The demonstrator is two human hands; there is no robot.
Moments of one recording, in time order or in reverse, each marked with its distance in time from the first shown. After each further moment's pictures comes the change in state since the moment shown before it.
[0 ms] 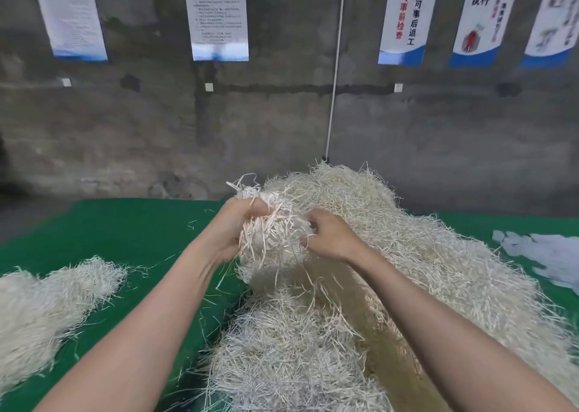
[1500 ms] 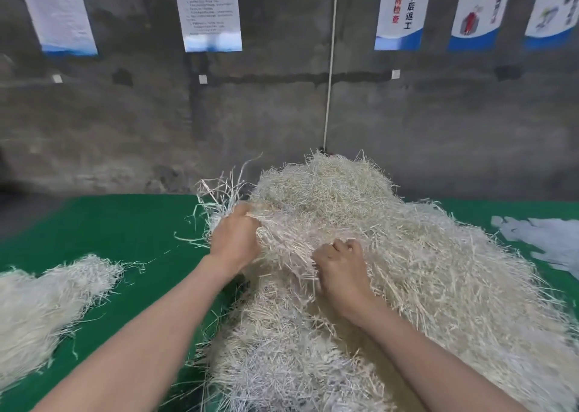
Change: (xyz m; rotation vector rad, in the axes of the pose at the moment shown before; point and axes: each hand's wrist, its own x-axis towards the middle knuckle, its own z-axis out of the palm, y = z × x) left_hand 0.037 -0.072 0.010 1.299 0.252 0.408; right_hand -0.054 0.046 0.054 -0.482 0.368 -0.188
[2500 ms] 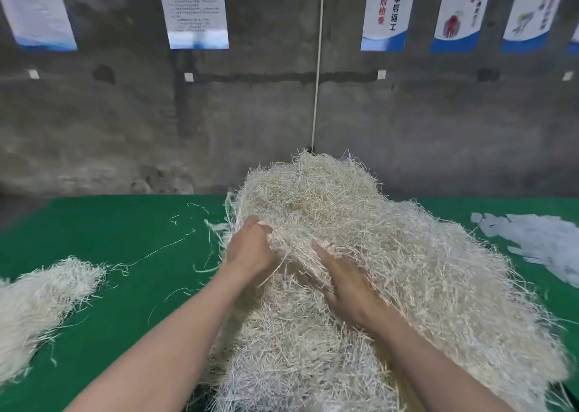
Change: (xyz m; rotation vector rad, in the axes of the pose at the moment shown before) left_hand 0.004 0.032 0.032 -0.105 -0.165 -0.072; right_hand -0.032 0.045 0.022 0.475 -0.486 0.301
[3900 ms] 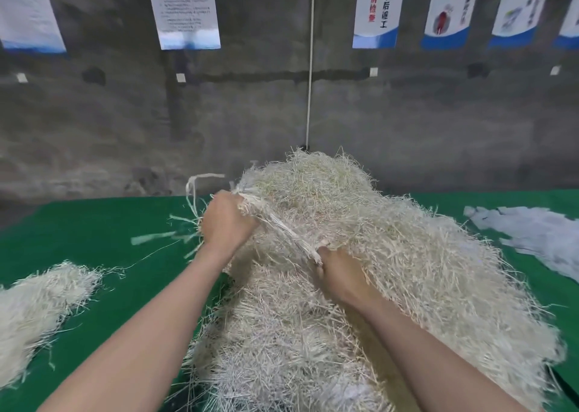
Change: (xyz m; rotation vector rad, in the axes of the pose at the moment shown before) left_hand 0.006 -0.002 -0.044 -0.251 0.305 -0.134; right_hand 0.019 -0.011 -0.004 -0.165 0.180 -0.020
